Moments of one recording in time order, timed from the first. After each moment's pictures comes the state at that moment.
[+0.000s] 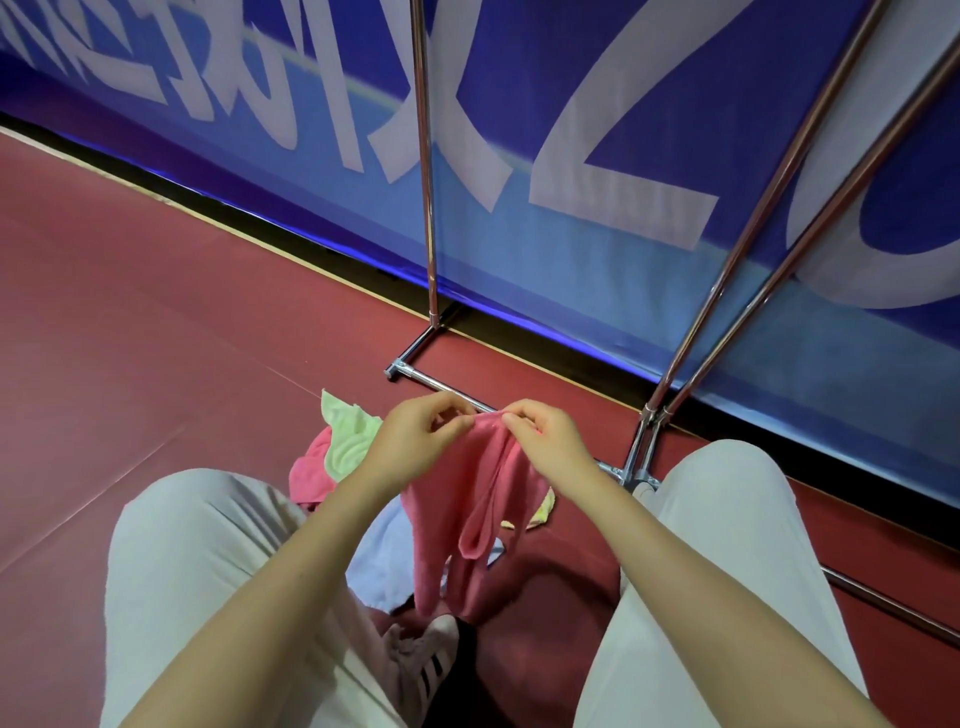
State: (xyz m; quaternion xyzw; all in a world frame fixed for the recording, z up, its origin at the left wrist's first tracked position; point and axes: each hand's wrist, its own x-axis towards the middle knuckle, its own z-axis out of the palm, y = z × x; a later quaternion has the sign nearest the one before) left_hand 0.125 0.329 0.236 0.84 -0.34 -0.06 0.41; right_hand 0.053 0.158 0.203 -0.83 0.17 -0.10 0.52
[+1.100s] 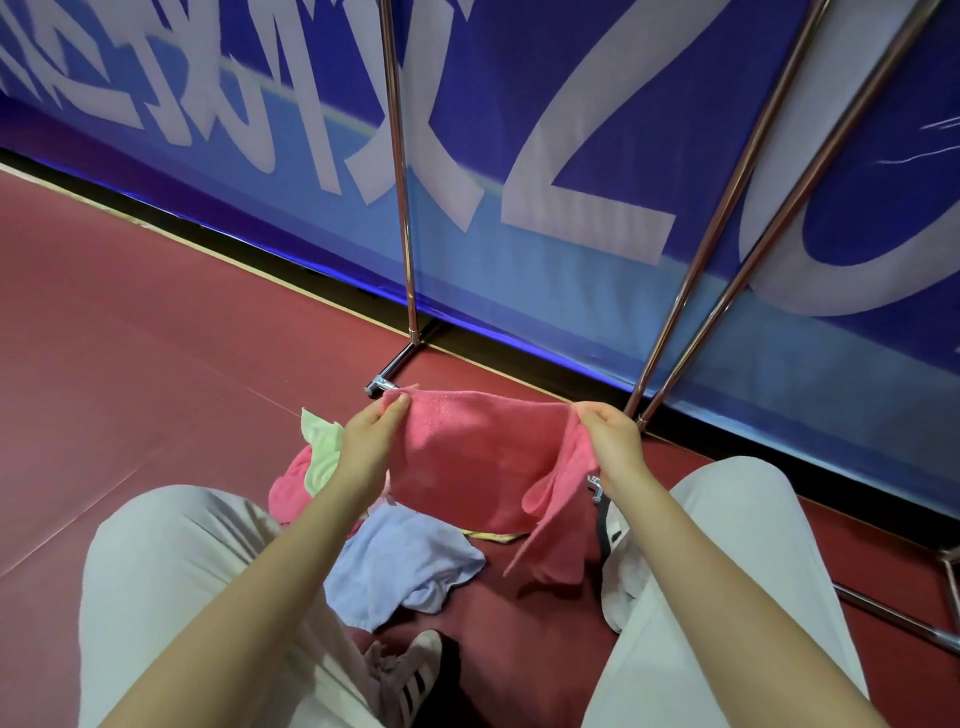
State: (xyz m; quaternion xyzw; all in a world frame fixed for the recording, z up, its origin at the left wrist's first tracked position) left_hand 0.127 0.322 0.229 0.69 -0.02 -0.15 0.71; right_hand 0.017 0.096 0.224 -0.63 0.39 -0.21 0.64
